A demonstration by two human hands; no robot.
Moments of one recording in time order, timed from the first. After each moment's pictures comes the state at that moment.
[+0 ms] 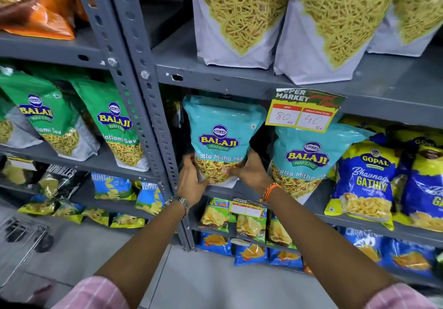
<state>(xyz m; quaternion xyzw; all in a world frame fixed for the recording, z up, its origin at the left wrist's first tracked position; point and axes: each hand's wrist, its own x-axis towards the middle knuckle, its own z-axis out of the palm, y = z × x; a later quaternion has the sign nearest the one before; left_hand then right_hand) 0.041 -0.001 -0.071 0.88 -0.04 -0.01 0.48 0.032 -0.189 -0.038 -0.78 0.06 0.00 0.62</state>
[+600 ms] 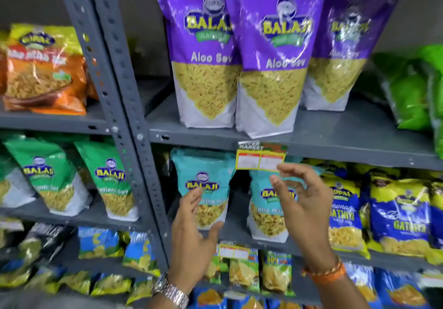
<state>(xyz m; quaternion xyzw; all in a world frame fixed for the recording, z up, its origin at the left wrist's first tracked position) -0.082 -0.028 0.048 0.80 -0.14 0.13 0.57 -0.124 -0.223 0.127 -0.72 0.05 -0.41 0.55</state>
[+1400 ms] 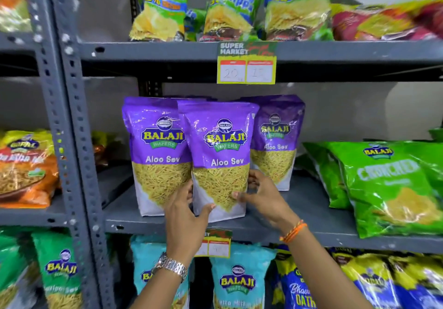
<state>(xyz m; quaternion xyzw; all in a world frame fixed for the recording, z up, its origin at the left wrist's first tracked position) -0.007 -0.145 0.209 0.76 -0.19 0.30 0.54 -0.022 -0.347 0.242 -0.77 -0.04 -0.23 0.60</state>
